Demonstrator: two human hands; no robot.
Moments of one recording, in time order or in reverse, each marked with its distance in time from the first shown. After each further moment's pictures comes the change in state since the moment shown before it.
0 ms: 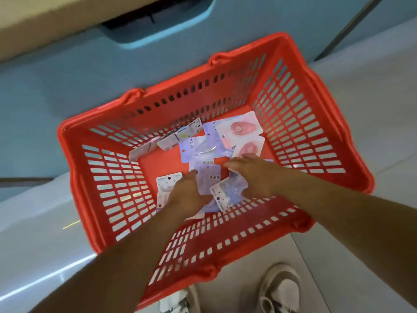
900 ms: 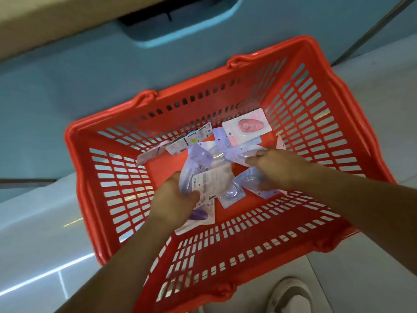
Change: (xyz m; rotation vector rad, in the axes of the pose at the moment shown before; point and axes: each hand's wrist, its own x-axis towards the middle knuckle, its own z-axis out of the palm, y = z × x) left_hand -0.028 -0.006 -0.043 -0.358 0.244 -0.100; right_hand 0.019 0.023 -0.017 -0.303 0.160 0.012
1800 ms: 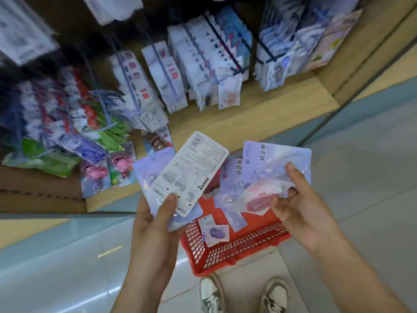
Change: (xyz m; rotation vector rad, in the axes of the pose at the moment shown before) left_hand -0.295 0.232 -0.249 -1.196 0.197 0.157; right_hand -0.268 -0.133 -0.335 2.486 0.604 0.456
